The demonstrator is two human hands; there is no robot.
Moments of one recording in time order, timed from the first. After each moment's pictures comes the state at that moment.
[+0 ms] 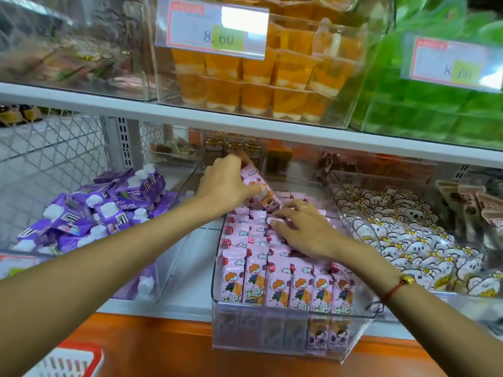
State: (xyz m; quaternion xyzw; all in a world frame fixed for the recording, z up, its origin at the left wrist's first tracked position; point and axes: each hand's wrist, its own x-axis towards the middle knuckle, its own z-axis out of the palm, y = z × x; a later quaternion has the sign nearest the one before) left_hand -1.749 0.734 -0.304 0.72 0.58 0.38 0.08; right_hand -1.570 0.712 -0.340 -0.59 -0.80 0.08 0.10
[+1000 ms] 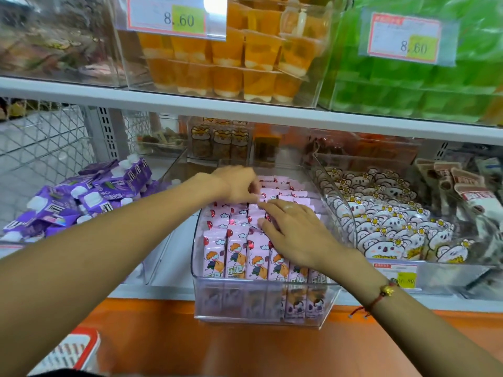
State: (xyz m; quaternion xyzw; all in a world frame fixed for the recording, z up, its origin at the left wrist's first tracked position) left_hand -1.714 0.757 -0.311 0.88 0.47 0.05 0.04; right_hand -1.561 0.669 -0.354 -0.56 -0.82 -0.01 0.12
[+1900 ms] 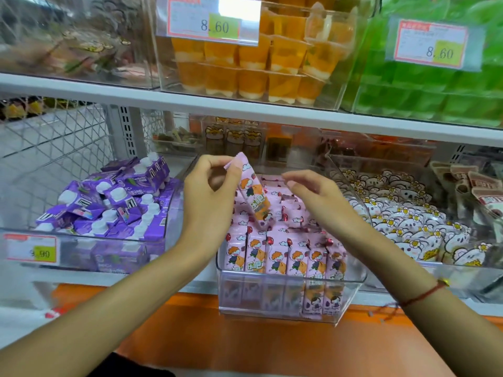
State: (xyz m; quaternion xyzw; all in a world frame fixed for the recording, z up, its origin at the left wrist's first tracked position) left_hand -1.742 0.633 -0.318 0.52 0.40 0.69 0.29; right_hand -1.574 0.651 -0.305 -0.53 -0.70 0.28 0.39
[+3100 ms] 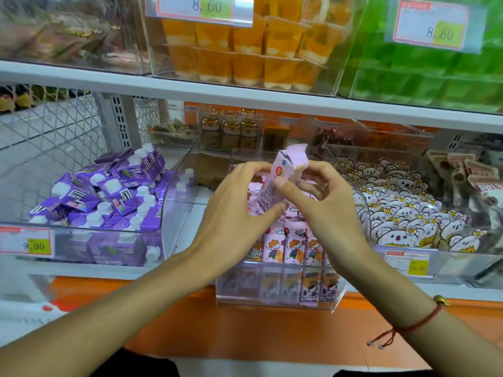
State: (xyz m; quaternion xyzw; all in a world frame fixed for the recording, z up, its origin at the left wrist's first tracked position) left_hand -1.732 0.623 -0.340 0.74 0.42 0.50 0.16; right_hand -1.591 0.611 -0.318 -0.43 -0.58 0.34 0.60
